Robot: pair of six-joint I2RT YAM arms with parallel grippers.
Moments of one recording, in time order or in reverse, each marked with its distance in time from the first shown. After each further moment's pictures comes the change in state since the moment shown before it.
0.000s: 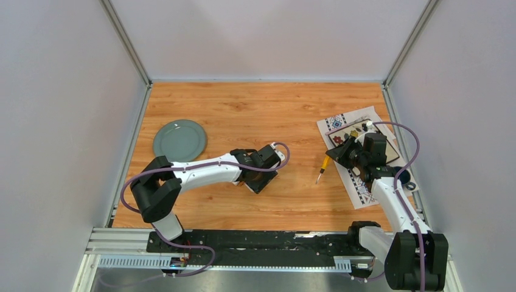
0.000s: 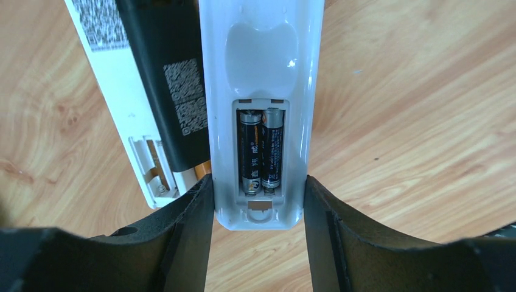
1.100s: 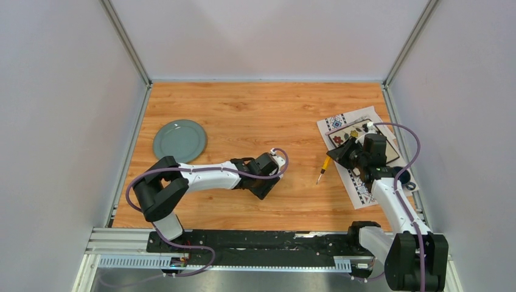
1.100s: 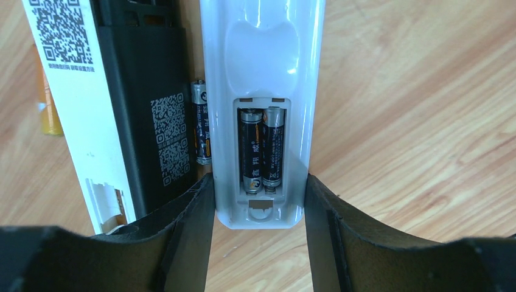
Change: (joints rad) left arm -0.030 0.028 -0.127 0.264 0.083 -0.062; right arm 0.001 -0.009 -0.006 -0.007 0.026 0.002
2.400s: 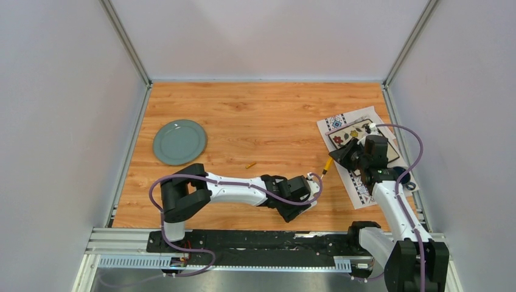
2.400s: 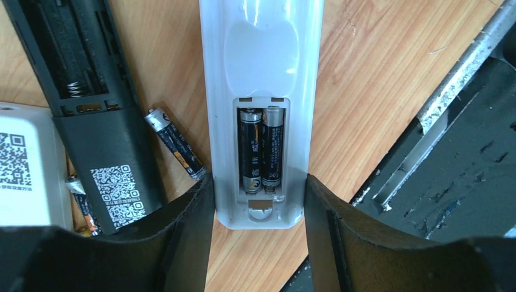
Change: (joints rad) left arm -0.264 0.178 0.230 -0.017 0.117 -0.020; right arm 0.001 -0.051 -0.001 -0.052 0.049 0.004
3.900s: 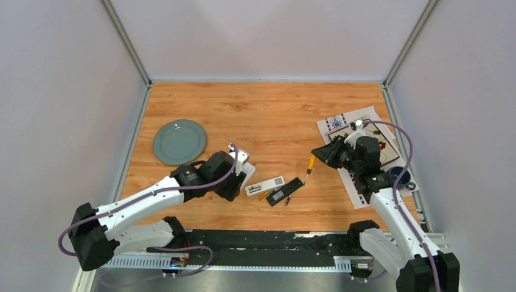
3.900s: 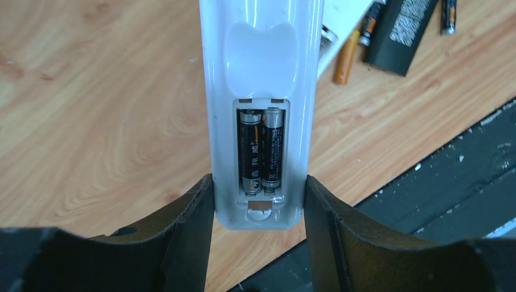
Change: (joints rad) left arm 0.423 -0.816 -0.410 -0.275 -0.079 0.005; right arm 0.194 -0.070 -0.004 0.139 -0.101 0.082
